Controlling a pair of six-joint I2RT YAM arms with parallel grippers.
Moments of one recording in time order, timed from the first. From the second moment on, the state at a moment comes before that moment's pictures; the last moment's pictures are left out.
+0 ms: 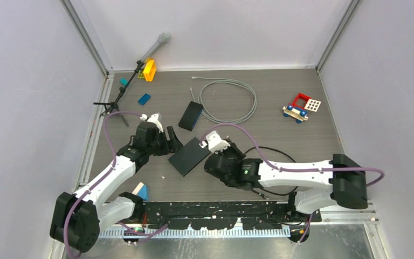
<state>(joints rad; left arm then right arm) -0.36 1.04 0.56 -0.23 0.14 -0.55 1.30 1.33 0.84 -0.32 1.01 0.15</state>
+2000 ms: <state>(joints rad) -0.37 1.22 0.41 0.04 0.23 -0.62 1.39 1.67 0.69 0.28 0.47 0.24</state>
